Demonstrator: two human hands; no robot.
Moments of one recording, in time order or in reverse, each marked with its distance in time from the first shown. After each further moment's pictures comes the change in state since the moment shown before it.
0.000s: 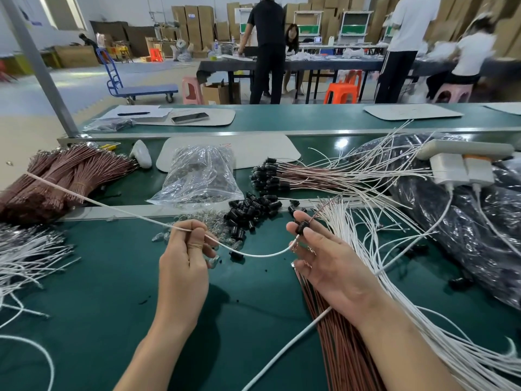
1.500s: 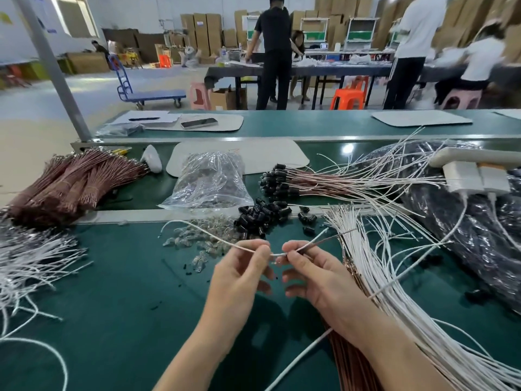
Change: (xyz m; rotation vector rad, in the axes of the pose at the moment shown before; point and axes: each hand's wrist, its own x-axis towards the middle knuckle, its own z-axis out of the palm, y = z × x) left_hand -0.026 0.029 0.028 -0.363 -0.297 -0.310; right_hand -0.001 0.024 0.017 -0.225 -0.052 -0.023
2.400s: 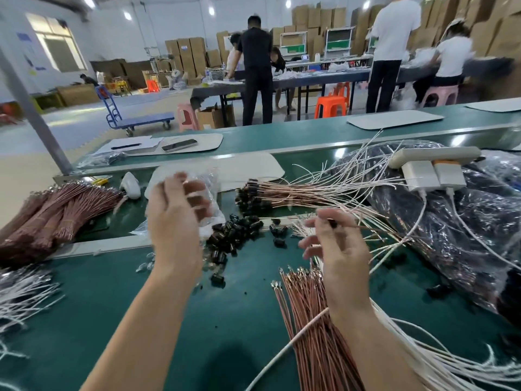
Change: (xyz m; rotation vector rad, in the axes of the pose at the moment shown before) left_hand 0.056 0.097 0.034 -0.183 0.337 0.223; right_hand -0.014 -0.051 -0.022 -0.113 0.454 -0.580
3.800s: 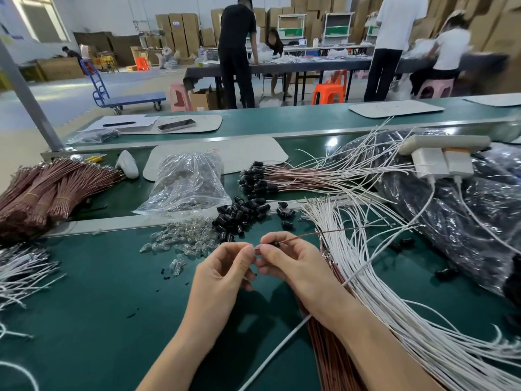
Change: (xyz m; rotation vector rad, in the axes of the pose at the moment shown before) left_hand -0.057 -0.087 -0.071 0.235 -0.422 -0.182; right_hand -0.021 0.052 0.023 0.017 -0.424 0.410
